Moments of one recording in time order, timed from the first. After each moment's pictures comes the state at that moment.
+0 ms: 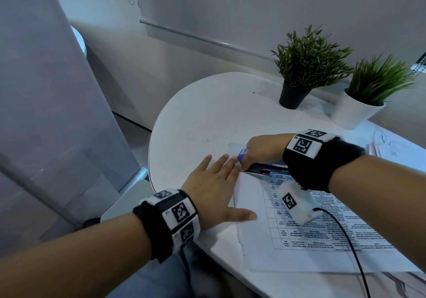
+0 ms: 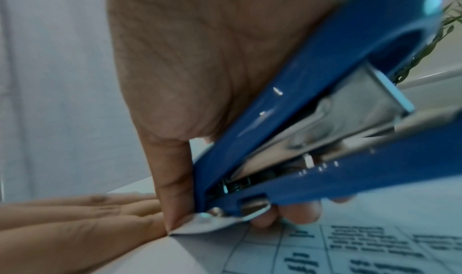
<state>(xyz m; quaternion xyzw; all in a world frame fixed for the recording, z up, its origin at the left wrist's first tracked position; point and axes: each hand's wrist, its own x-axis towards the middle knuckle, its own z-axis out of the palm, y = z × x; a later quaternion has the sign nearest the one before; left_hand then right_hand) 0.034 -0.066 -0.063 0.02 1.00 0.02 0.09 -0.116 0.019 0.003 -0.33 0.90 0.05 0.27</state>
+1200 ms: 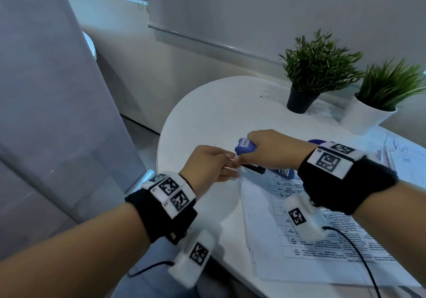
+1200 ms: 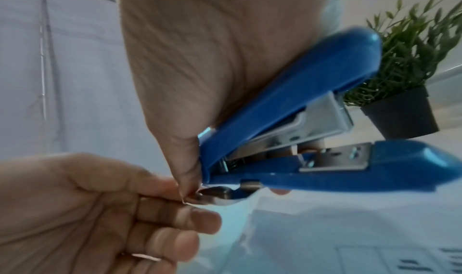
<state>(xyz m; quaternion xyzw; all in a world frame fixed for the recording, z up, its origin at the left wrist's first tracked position) 0.021 -0.088 -0.036 -0.25 0.61 0.75 -0.08 -0.085 0.021 0.028 -0.39 0.90 -0.06 0.18</state>
